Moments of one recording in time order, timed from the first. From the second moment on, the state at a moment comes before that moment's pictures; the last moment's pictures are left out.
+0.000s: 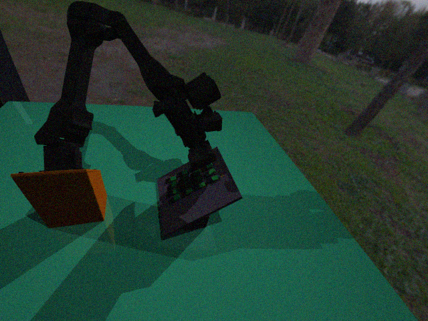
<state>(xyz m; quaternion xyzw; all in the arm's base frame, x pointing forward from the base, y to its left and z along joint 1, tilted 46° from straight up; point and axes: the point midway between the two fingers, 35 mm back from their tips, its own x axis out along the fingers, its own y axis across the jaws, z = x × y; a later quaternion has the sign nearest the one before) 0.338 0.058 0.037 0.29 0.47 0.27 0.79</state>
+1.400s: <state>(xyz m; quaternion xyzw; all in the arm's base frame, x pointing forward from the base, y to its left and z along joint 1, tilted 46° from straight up) 0.340 0.061 0.034 0.29 0.46 0.27 0.79</state>
